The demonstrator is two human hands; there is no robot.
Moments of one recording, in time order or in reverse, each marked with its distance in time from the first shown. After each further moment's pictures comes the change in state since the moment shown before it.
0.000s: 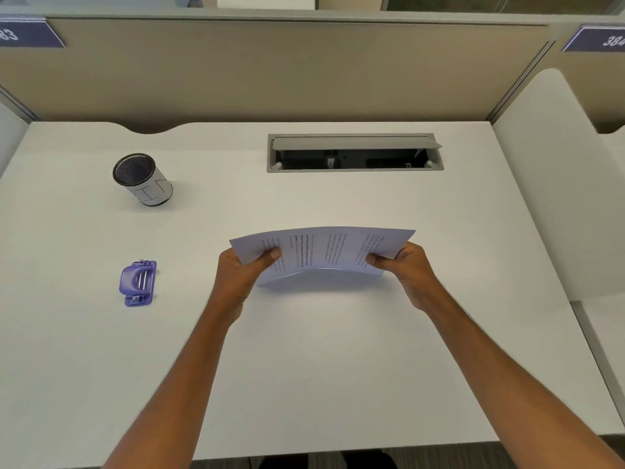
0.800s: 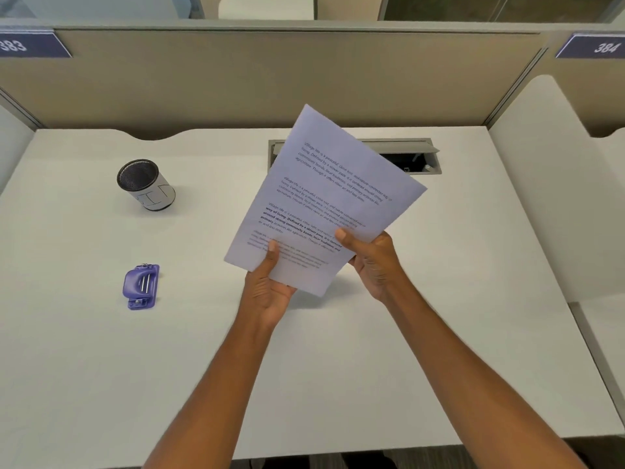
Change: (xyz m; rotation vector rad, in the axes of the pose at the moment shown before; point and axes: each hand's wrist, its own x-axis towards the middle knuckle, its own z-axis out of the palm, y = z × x) left_hand -0.013 -0.005 0.058 -0.806 -0.002 -0.239; right_hand -0.003 -0.037 0.081 0.481 -0.107 -0.094
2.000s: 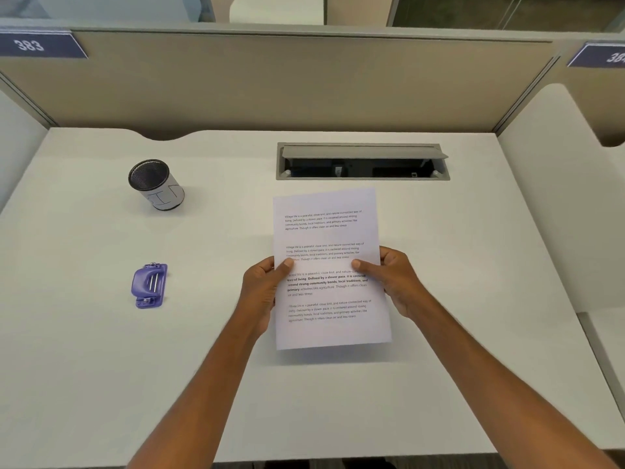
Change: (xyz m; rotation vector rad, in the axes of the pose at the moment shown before) left_hand 0.002 0.019 -0.037 0.512 0.052 -0.067; right_hand -0.007 0.009 -0.049 -0.369 0.061 0.233
